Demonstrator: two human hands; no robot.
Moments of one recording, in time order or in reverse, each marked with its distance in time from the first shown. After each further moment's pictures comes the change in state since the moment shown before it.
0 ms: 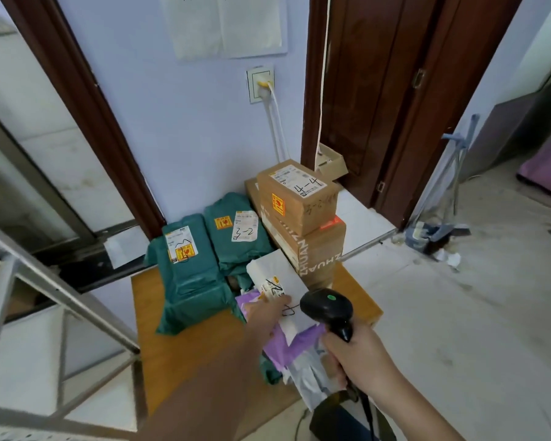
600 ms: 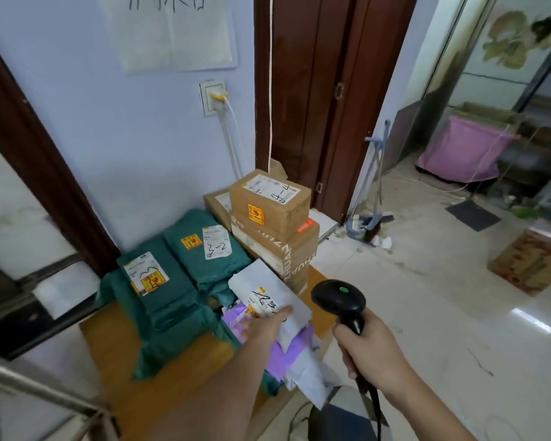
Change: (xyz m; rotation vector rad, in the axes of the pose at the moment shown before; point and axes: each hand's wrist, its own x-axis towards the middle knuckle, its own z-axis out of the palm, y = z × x) left_hand 0.033 -0.019 -0.003 0.138 -0.170 0.082; right_hand -0.032 -0.028 0.037 -0.018 0.394 0.055
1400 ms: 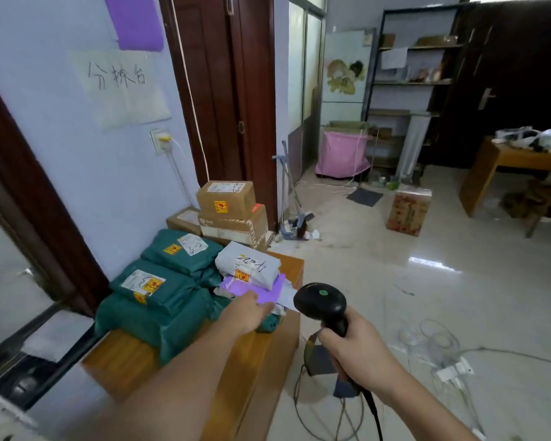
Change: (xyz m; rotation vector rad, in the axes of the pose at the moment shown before) left_hand -0.172 -0.057 -0.176 1.138 -0.334 0.868; right_hand -0.325 -0.024 0.112 0.140 0.307 -0.004
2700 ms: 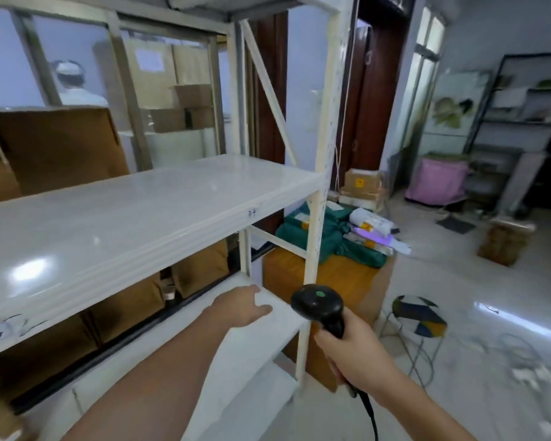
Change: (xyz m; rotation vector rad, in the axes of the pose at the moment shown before) left_hand -0.637 -0.347 -0.062 0.144 0.181 -0.124; right_hand -0.575 -0.109 0.279 -0.052 -0.323 -0.125
